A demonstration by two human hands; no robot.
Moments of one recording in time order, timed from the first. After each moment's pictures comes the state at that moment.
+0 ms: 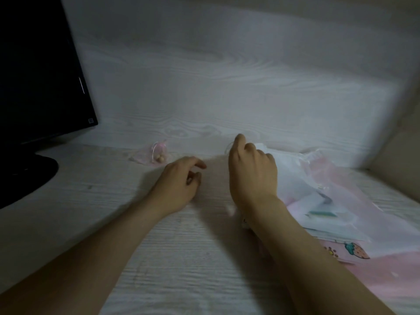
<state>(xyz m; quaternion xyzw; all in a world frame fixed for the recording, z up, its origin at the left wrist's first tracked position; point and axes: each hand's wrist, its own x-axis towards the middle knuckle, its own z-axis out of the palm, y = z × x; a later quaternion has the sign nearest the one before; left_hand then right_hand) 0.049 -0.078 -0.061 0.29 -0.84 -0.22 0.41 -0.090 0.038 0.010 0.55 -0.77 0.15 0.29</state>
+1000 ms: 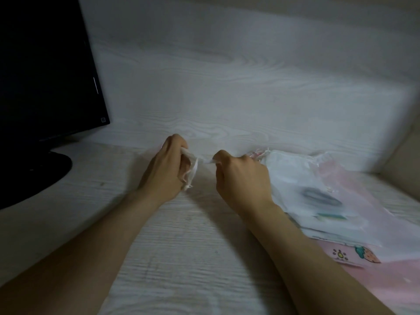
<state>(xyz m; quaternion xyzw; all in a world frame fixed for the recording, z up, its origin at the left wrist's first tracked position) 0.085 -0.092 -0.048 0.29 -0.84 -0.05 0.46 -0.080 0.023 -0.010 0.64 -0.69 0.21 0.26</state>
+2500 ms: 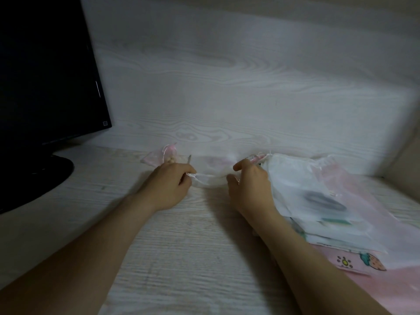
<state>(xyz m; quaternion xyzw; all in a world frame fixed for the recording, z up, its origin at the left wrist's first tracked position) 0.087 -0.105 -0.061 0.34 -0.87 -0.12 0.33 -0.104 0.009 -0.034 0.54 -0.75 0.37 0.05</state>
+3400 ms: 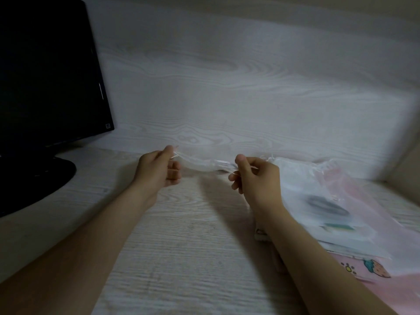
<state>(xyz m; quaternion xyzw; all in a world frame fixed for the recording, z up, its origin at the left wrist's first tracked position) 0.087 -0.100 -0.027 0.39 -0.49 -0.57 0.53 -0.105 0.009 -0.020 0.43 -0.62 0.63 -0.16</state>
